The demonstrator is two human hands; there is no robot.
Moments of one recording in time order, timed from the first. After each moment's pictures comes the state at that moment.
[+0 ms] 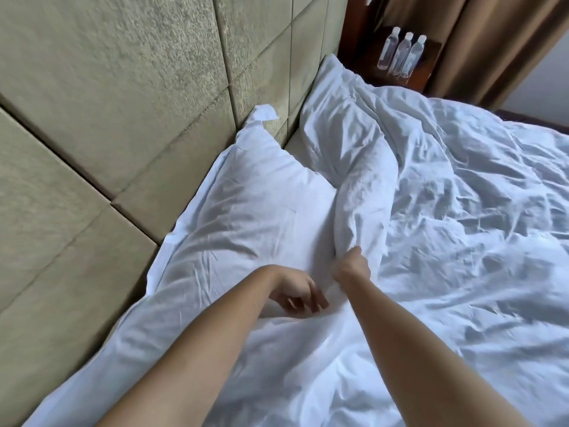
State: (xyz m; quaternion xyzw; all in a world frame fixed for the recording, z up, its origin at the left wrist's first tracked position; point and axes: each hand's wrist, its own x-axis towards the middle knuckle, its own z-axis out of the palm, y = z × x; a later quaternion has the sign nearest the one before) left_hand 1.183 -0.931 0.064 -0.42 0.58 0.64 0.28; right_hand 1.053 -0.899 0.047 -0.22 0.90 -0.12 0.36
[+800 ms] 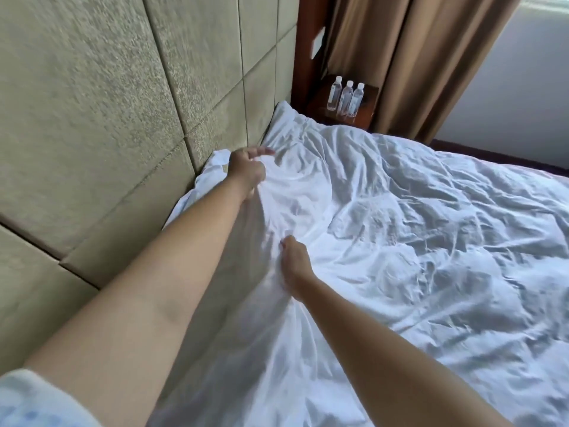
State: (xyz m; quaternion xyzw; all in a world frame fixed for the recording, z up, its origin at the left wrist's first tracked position) left_hand 1.117 -1.091 0.202 -0.51 0.57 0.53 -0.36; right_hand 1.072 -0.937 0.134 -0.39 0.76 -0.35 0.40
